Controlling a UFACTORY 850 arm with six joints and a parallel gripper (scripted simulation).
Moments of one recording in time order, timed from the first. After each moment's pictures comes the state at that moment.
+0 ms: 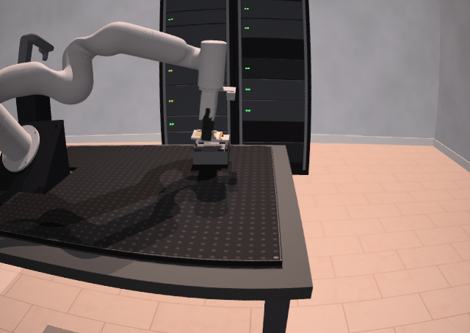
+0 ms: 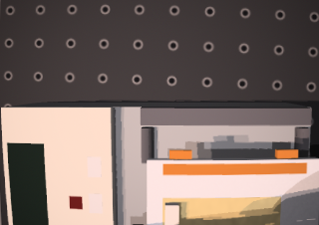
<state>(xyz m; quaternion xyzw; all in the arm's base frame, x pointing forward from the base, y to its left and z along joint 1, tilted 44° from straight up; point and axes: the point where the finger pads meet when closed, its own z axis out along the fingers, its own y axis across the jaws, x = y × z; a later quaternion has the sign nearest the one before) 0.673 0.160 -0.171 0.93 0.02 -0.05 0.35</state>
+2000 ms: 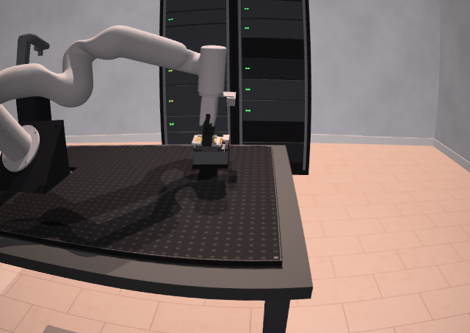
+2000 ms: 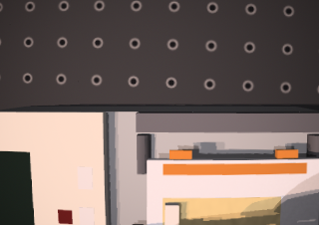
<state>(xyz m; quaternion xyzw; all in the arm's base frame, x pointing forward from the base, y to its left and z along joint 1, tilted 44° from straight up) 0.674 0.148 -0.184 0.94 0.02 -0.05 0.35</state>
